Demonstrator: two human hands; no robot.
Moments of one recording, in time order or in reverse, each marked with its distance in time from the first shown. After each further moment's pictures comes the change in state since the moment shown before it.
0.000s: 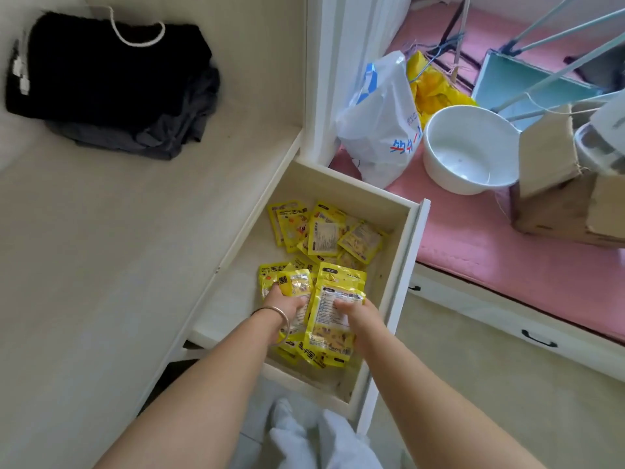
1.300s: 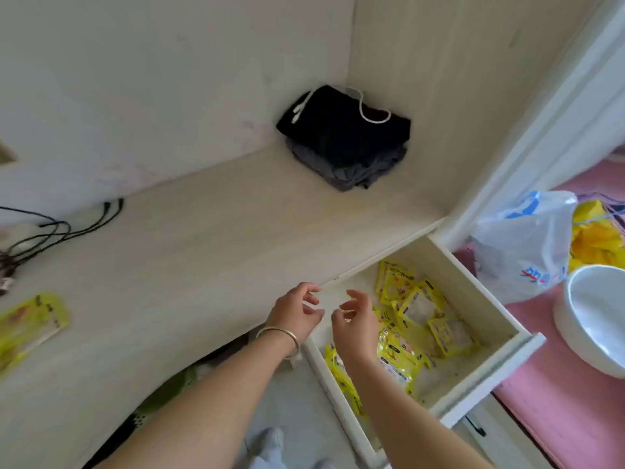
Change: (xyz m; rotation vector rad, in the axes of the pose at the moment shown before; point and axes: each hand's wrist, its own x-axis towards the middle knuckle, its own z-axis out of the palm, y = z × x) left_hand -0.127 -0.038 -0.087 -0.076 0.541 0.395; right_hand -0.112 0.001 0.097 -0.688 -0.216 -0.822
